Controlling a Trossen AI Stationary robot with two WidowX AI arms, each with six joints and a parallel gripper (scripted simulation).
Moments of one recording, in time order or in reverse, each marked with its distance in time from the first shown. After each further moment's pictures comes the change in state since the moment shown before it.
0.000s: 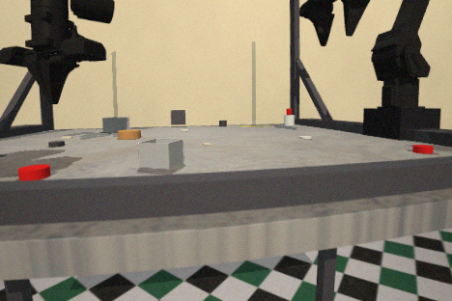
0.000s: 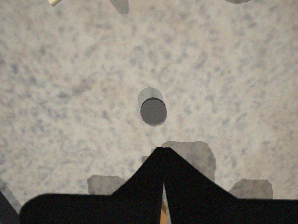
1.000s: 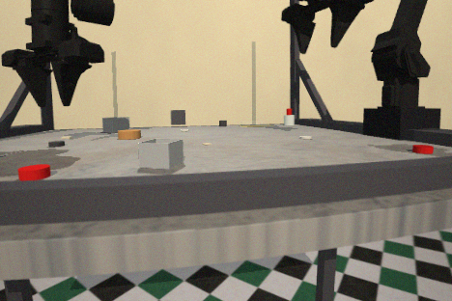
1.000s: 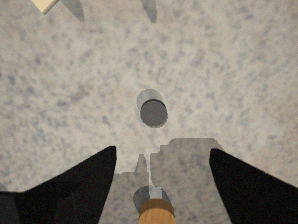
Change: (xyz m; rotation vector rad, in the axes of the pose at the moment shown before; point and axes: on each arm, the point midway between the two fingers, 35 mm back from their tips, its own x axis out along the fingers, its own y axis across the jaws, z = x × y) left arm 0.019 -0.001 0.034 -0.203 -0.100 -0.026; right arm 0.004 0.000 0.000 0.074 0.003 0.002
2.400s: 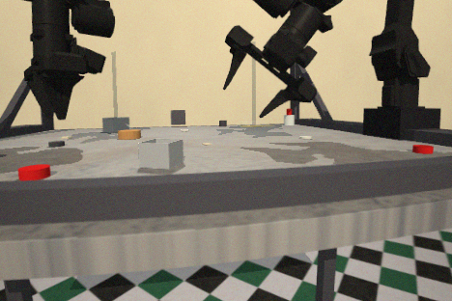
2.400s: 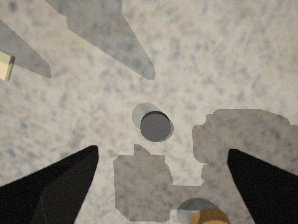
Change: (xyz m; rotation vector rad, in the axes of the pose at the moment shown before) left arm 0.117 -0.027 0.112 -1.237 -0.344 -0.484; right arm 0.022 0.002 0.003 0.440 -0.002 -0.001
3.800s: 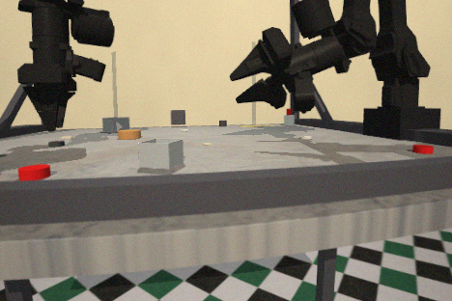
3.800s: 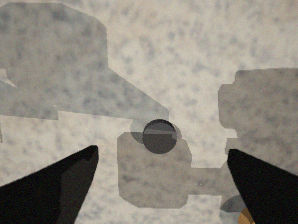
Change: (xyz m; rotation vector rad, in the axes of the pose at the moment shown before) left arm -0.005 -0.008 -0.010 -0.998 0.307 -0.466; right arm 0.018 0.003 0.000 0.366 -0.002 0.000
